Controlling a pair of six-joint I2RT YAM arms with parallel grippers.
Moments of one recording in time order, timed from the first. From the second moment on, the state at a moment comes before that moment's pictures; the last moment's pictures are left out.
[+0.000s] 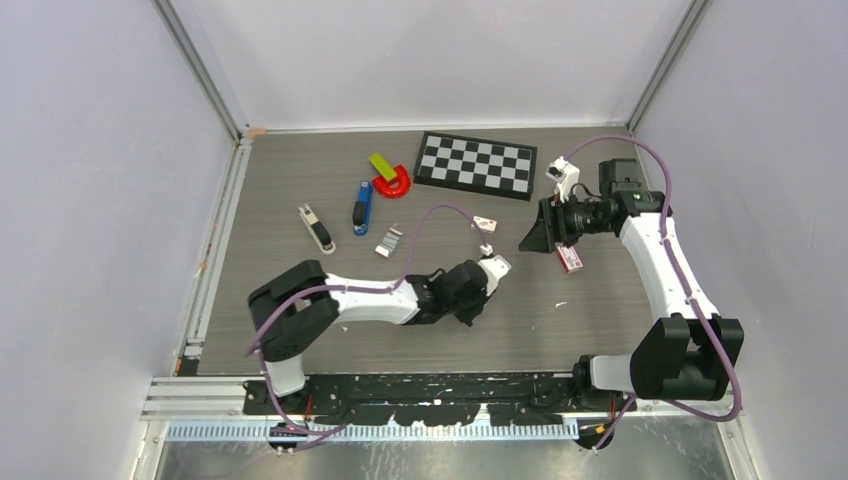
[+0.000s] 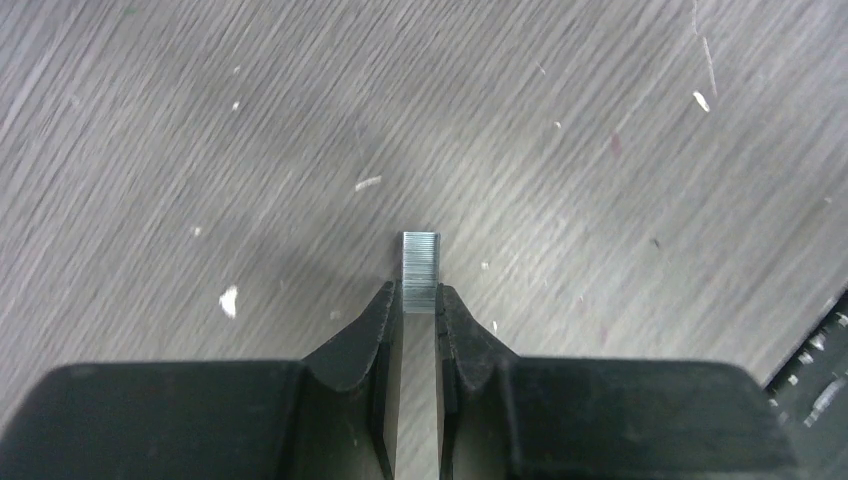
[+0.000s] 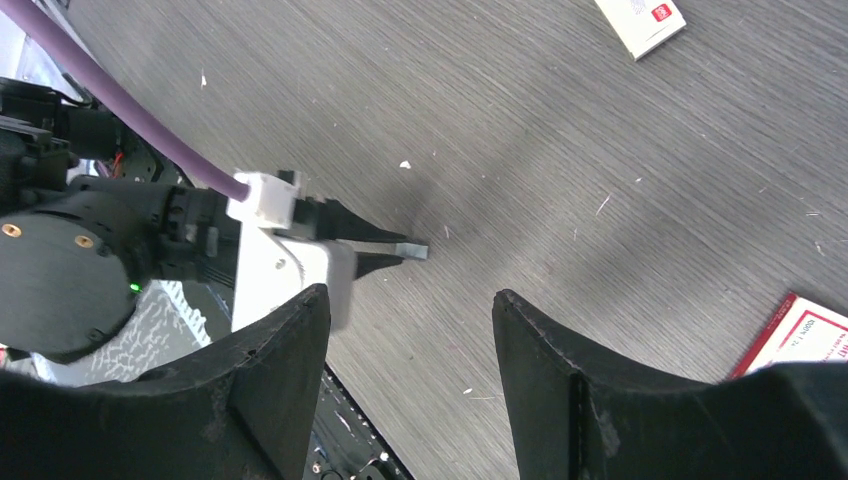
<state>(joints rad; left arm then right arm) -1.15 1.84 1.06 0.00 -0.10 -0.21 -0.04 1.31 1.14 -0.91 -0.84 -0.34</state>
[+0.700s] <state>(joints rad) -1.09 1.18 0.42 0.56 -0.07 -0.54 0.13 1.32 1.10 -0.86 -1.10 -0.32</state>
